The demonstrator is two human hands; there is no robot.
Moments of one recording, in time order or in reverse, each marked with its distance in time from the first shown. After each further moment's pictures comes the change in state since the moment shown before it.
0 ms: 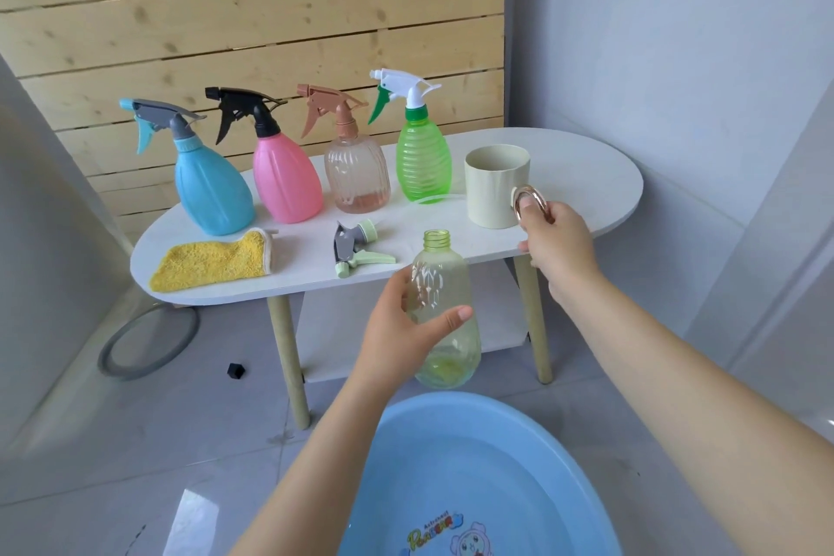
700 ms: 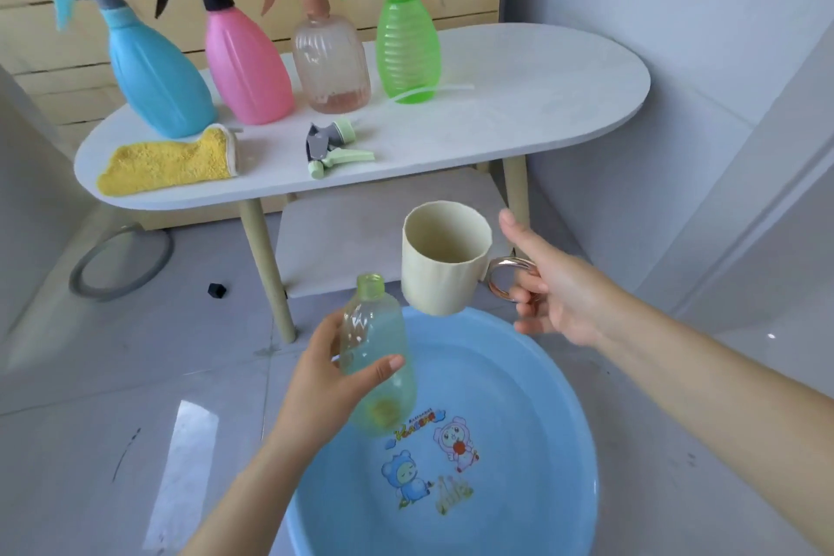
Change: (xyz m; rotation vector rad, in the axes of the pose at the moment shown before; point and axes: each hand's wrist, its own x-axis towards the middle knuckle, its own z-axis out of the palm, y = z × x) left_hand -0.095 -0.092 -0.031 0.018 -0.022 -0.241; right_hand -0.106 0.036 -0.033 0.098 -0.493 0.613
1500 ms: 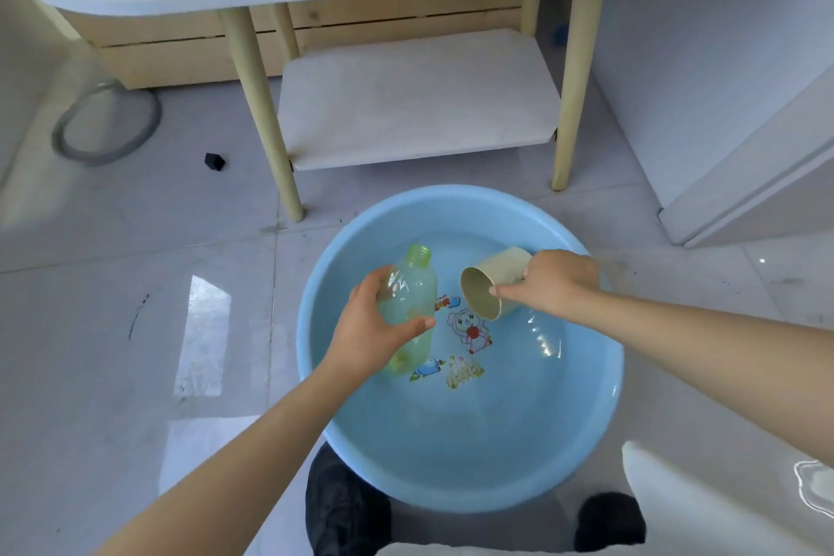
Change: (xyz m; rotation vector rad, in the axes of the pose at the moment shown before) left_hand -0.014 -0.116 0.037 0.228 -0.103 -0.183; right_hand 0.077 0.159 0.027 -1.440 0.096 -0.050
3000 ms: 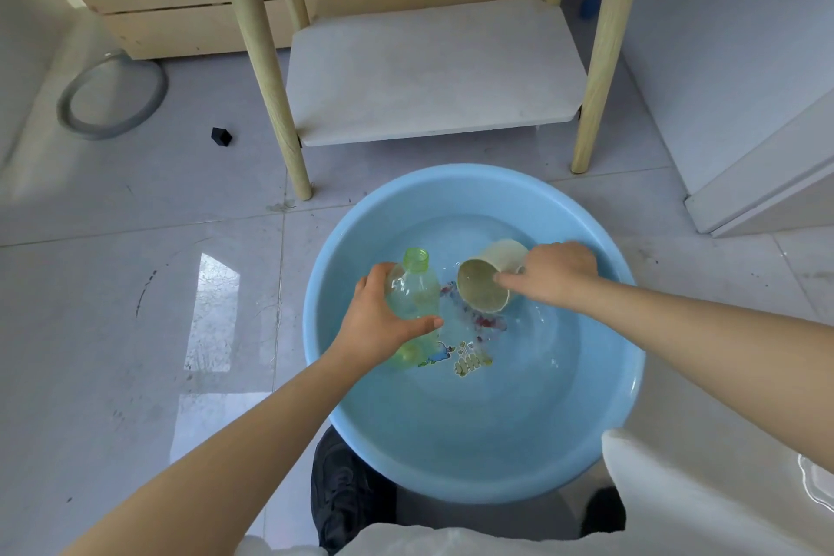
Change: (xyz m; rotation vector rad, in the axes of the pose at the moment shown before) left_hand 0.007 -0.015 0.006 0.028 -0.052 -0.090; right_hand 0.020 -0.009 0.024 -0.093 -0.101 -0.094
